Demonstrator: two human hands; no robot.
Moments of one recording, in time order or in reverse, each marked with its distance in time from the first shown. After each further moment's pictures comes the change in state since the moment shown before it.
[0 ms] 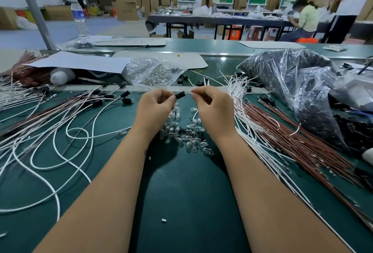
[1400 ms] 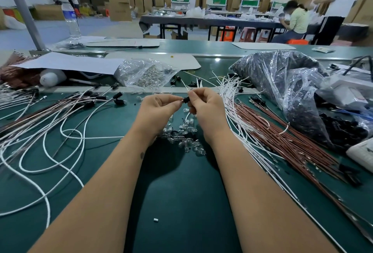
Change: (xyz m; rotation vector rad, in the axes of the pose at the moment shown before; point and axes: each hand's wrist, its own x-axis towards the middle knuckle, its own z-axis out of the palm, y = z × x) left_hand -0.008 0.008 0.014 -0.162 -0.127 -0.052; right_hand 0.001 -0.002 -0.002 0.419 -0.064 0.398
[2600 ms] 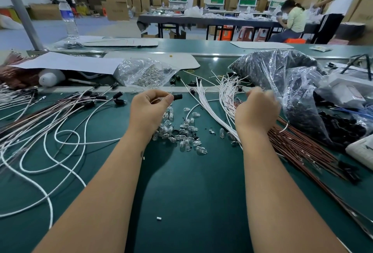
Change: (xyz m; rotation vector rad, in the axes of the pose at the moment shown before) left_hand 0.002 -0.004 -0.012 0.022 0.163 0.033; right_hand 0.004 -0.012 -0.068 -1.124 0.585 -0.022
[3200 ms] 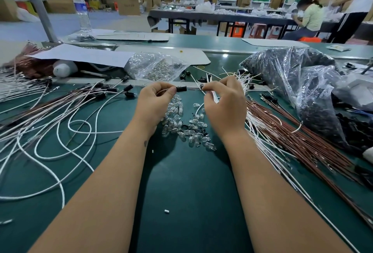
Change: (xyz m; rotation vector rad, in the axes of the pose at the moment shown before) left_hand 0.007 -0.002 -0.007 -0.041 -0.015 -0.046; right_hand -0.036 -0.045 0.021 0.459 -0.056 -0.463
